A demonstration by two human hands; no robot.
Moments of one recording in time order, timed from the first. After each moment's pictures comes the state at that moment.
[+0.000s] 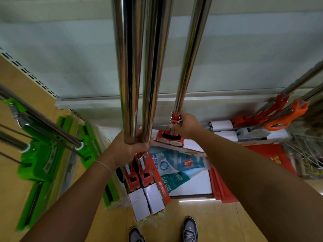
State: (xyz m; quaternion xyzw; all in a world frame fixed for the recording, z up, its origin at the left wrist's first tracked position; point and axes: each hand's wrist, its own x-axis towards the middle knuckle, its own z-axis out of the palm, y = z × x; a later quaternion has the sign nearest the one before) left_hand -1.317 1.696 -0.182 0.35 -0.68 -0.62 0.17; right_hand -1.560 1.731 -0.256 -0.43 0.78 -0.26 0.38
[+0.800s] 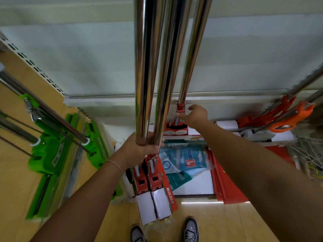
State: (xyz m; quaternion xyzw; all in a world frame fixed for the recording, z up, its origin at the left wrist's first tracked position) left_hand -1.326 1.717 -0.182 0.36 -0.66 -0.65 0.13; right_hand -1.580 1.717 -0.246 -0.34 0.86 -0.23 0.31
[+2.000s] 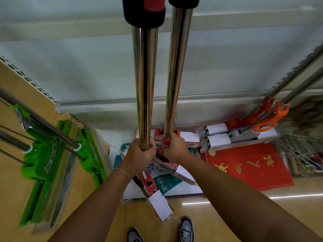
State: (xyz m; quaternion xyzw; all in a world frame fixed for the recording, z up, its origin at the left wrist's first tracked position) left_hand -1.365 1.754 -0.178 0.42 -0.70 -0.56 0.16; right_hand -1.512 1.791 -0.258 -0.42 0.80 -0.22 0.36
